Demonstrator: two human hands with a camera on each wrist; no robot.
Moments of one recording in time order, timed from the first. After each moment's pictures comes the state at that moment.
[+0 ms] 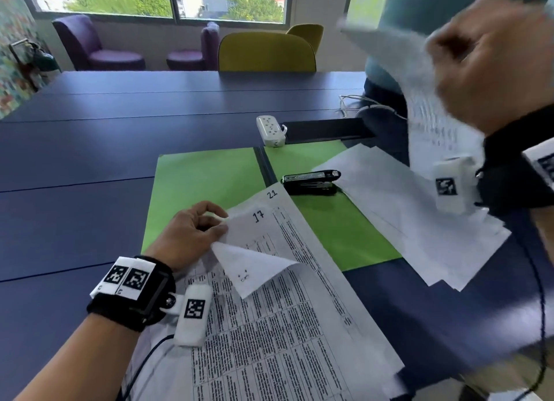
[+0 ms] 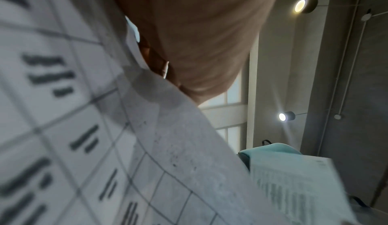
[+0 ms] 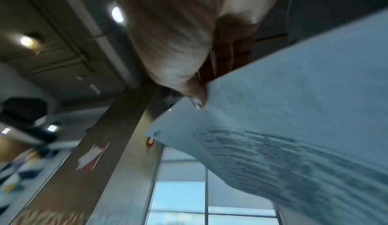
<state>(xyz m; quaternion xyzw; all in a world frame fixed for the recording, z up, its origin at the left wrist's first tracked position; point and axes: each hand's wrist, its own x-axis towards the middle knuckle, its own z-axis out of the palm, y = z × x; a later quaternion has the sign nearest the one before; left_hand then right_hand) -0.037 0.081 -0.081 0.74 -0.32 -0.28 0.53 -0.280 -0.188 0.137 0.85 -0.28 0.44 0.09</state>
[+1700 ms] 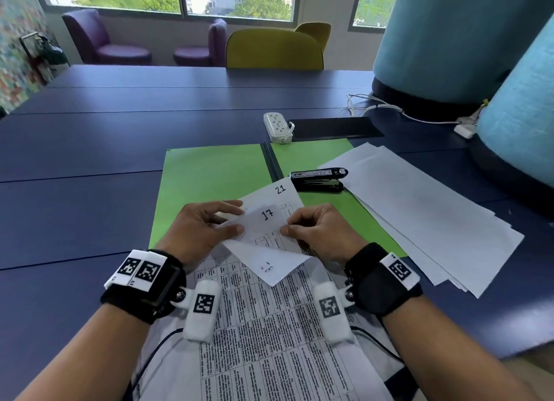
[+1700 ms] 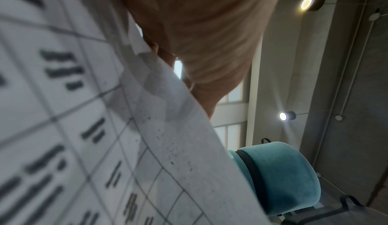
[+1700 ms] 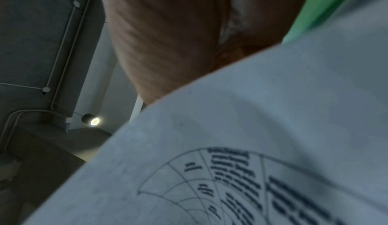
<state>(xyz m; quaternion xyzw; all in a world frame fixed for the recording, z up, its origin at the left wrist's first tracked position) -0.044 0.081 -0.090 0.67 -0.34 -0.26 0.60 -0.216 -0.082 -0.067 0.73 -0.27 0.14 -0.61</state>
